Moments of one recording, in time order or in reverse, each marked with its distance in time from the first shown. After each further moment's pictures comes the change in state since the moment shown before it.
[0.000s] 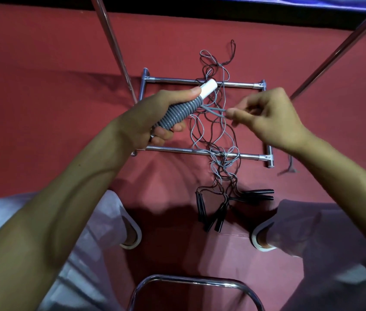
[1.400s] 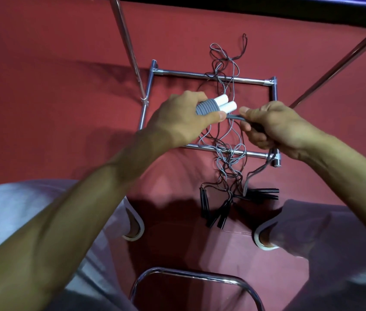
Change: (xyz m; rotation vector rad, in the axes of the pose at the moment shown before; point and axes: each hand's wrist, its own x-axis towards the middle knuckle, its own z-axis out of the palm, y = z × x) left_hand 0.025 -0.026 0.021 0.692 0.464 0.356; right_hand -0.003 -0.008 0.015 0.465 -0.261 0.475
